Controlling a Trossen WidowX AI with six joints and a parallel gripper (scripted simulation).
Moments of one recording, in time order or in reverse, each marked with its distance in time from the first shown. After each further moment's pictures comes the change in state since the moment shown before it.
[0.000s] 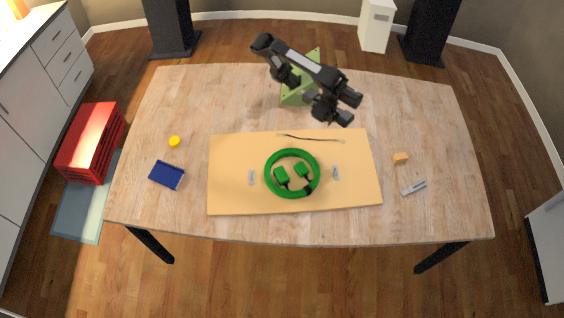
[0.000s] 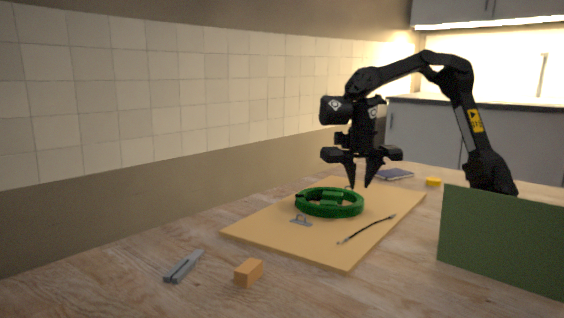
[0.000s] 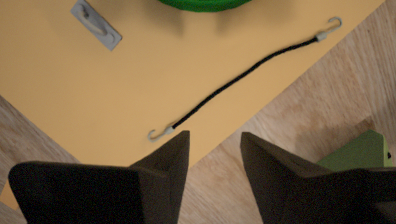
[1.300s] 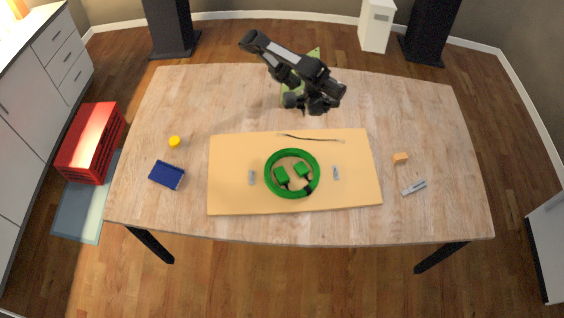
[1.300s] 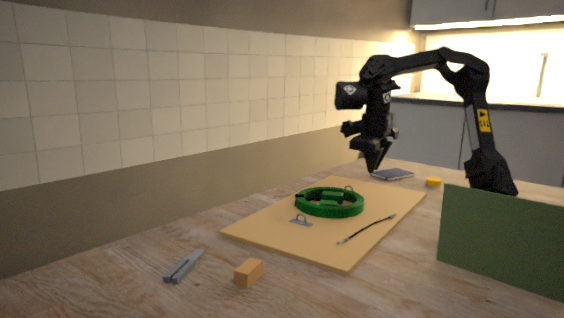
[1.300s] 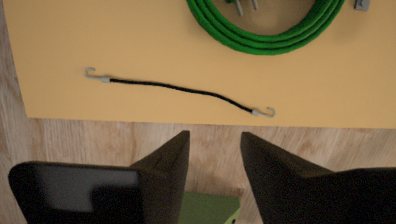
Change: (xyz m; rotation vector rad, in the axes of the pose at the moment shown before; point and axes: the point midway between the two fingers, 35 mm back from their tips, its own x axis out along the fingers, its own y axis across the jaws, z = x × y) arm -0.029 -0.049 0.037 -0.814 -0.013 -0.018
